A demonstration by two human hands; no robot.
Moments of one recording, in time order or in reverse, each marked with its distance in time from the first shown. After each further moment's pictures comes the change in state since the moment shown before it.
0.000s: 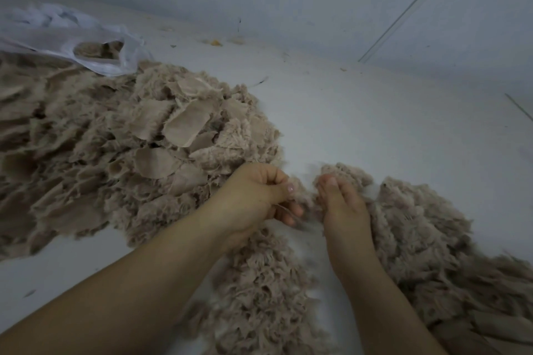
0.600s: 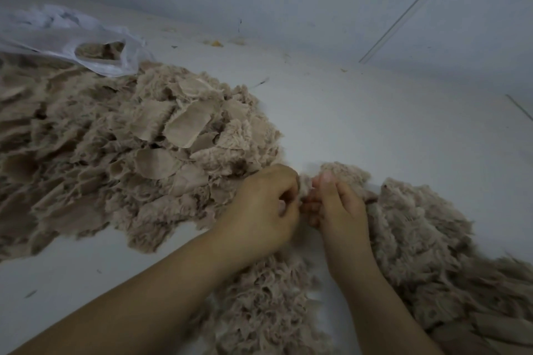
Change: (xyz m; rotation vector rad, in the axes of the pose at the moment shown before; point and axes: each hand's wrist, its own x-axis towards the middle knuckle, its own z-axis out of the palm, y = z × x) left_hand -0.006 -0.011 0.005 0.856 0.171 0.708; right_hand -0.011 -0.007 0.002 0.109 -0.121 -0.143
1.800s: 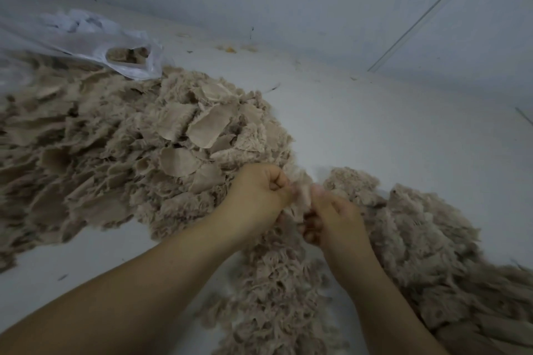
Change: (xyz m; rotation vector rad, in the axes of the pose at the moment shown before) left_hand 0.002 0.003 -0.021 -0.508 0.019 -0.652; right_hand -0.009 -0.004 0.007 0.044 -0.240 0.154
